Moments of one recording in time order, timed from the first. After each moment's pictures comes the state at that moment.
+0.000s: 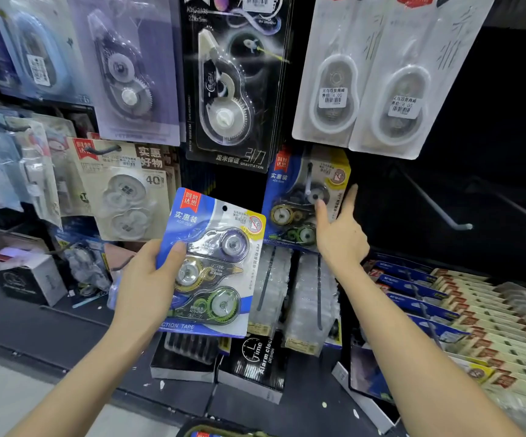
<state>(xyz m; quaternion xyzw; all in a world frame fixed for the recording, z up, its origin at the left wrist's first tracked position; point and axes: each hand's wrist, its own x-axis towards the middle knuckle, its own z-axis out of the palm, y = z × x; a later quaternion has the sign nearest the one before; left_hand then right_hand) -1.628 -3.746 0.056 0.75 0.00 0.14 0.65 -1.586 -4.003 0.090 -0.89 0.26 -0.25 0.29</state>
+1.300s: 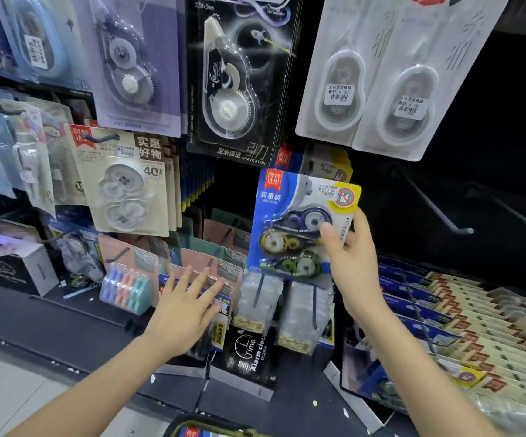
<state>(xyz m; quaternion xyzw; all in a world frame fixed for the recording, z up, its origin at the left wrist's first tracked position) -1.580 -3.757 -0.054 0.97 -0.24 0.06 -0.01 -1.643 -4.003 0.084 -0.78 0.01 -0.30 0.56</state>
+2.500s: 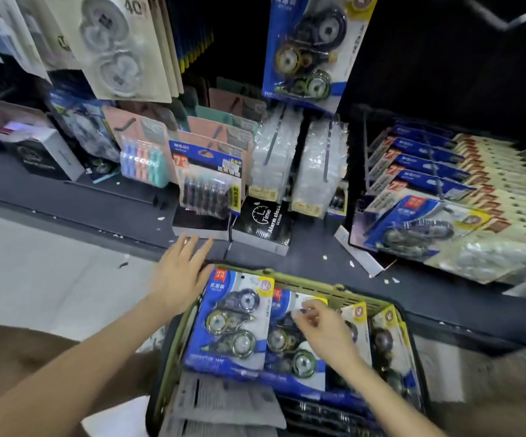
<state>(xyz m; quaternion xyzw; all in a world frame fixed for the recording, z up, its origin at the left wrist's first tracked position) -1.713 -3.711 -0.158 0.97 -0.22 -0.03 0.10 -1.848 -3.972 -0.142 -0.89 0.21 0.13 0.39</state>
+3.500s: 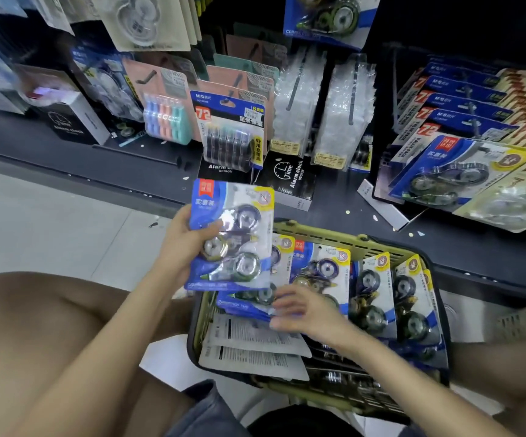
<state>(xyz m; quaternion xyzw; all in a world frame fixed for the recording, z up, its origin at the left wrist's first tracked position) -1.772 -3.701 -0.102 0.66 0.15 -0.14 0.72 -1.899 -3.919 -0.126 -0.73 0.10 0.32 0.59</state>
